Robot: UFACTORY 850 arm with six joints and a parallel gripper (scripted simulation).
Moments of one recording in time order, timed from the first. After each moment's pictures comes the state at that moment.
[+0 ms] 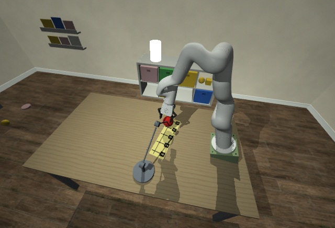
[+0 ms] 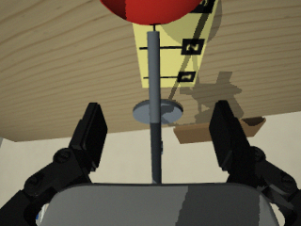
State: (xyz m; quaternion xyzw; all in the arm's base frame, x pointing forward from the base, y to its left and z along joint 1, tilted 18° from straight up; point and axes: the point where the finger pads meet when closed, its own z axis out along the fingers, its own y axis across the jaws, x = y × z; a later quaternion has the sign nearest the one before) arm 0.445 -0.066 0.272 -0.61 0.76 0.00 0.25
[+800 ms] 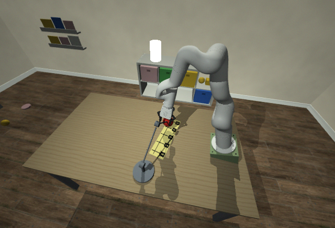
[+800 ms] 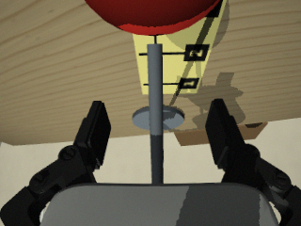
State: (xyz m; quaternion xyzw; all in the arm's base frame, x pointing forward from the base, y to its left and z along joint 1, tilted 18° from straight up) arm 0.457 -0.057 0.248 -0.61 0.76 0.00 0.25
